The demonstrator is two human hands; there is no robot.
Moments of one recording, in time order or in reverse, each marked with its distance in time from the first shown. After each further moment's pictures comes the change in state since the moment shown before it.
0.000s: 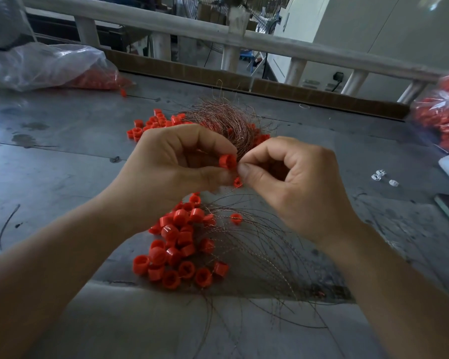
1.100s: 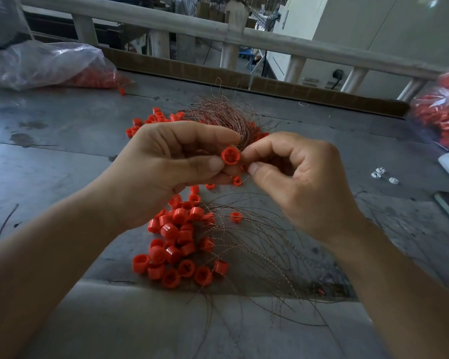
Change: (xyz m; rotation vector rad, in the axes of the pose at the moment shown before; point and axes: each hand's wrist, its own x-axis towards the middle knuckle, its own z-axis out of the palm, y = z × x) left_hand 0.000 0.004 -0.007 -0.294 -0.124 -0.100; right_hand -0.001 -0.003 -0.003 0.132 -0.033 0.021
